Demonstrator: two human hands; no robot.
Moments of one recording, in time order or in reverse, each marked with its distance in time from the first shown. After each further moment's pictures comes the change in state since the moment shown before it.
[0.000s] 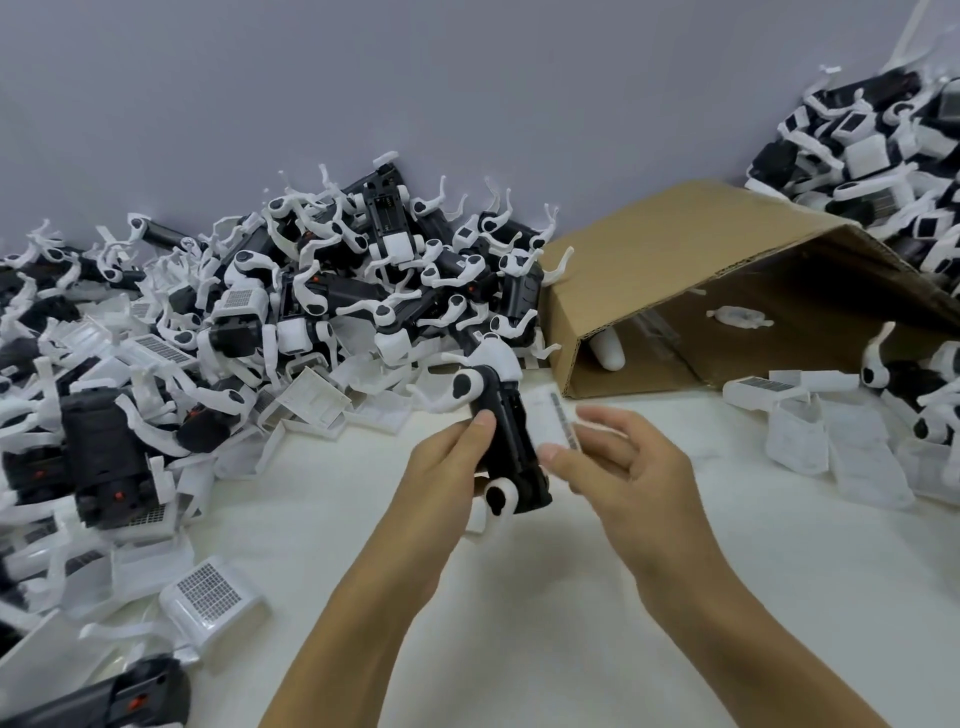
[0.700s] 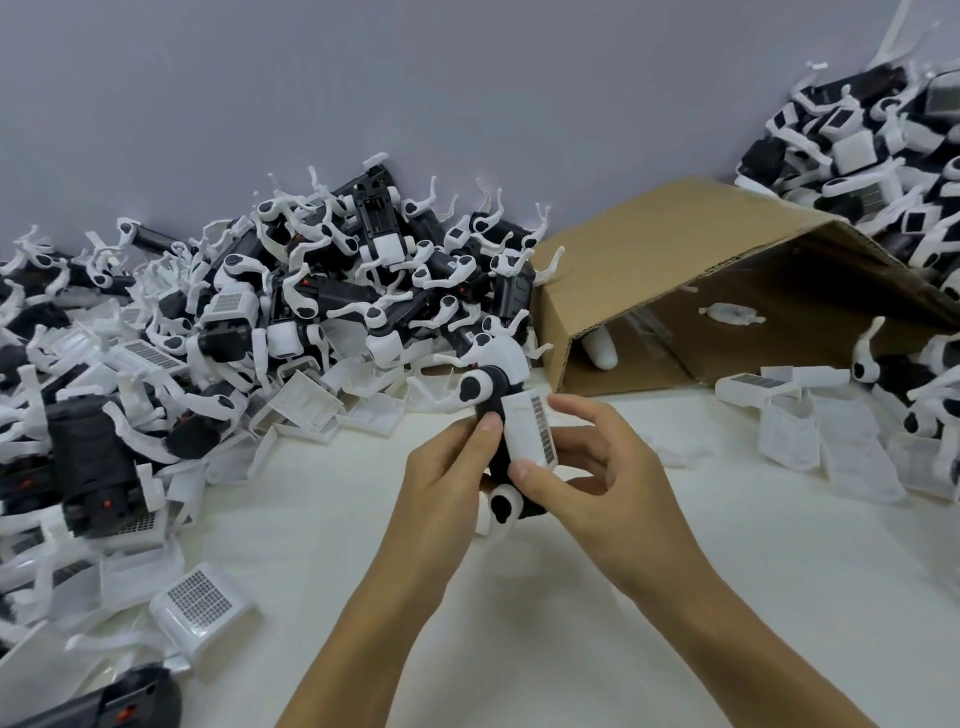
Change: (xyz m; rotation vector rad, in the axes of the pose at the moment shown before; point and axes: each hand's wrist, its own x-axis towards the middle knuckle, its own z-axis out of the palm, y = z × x) left_hand -0.003 -0.006 0.008 -0.031 0.004 0.165; right_hand -0.001 0.001 0.001 -0.135 -0.135 -0.123
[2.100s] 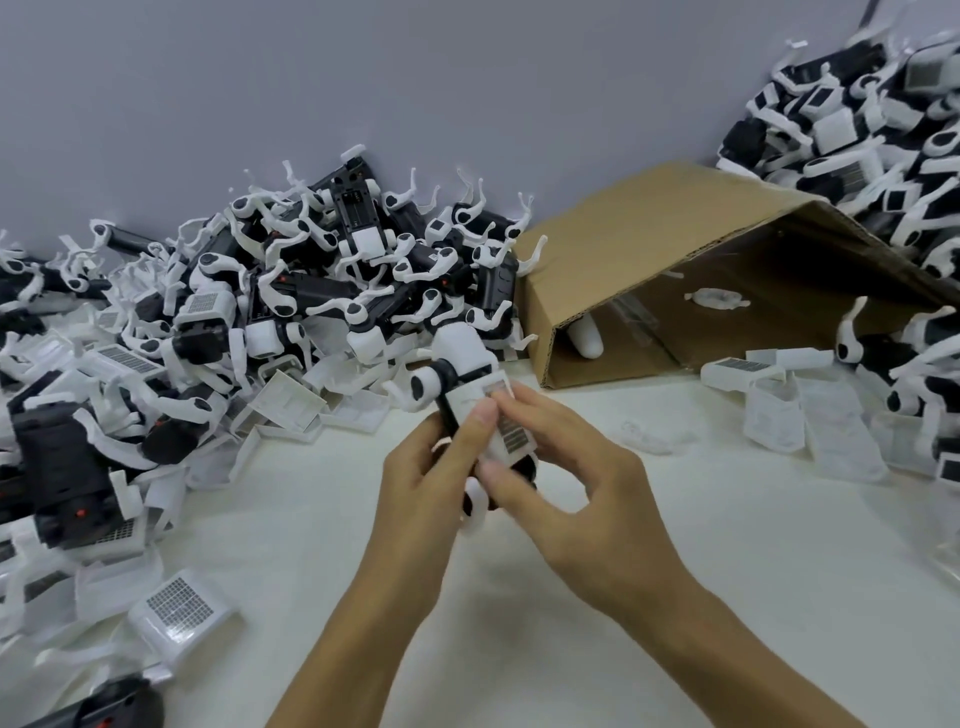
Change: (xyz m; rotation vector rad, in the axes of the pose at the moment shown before) left_hand -0.003 -0.004 0.005 -0.146 -0.011 0.047; right_hand -0.011 -0.003 0.007 -0.120 -0.034 -0.254
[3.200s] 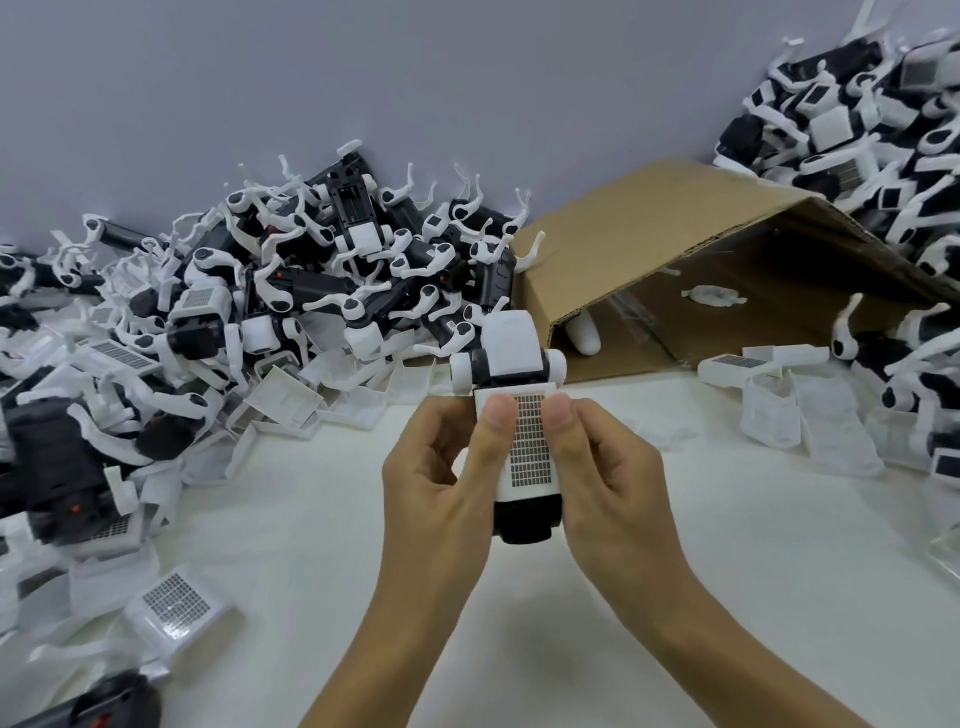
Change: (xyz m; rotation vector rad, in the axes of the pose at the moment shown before) left_hand -0.019 0.015 0.023 0.024 0.097 0.250; right_hand 0.002 -0.011 0.002 0.179 0.159 0.144
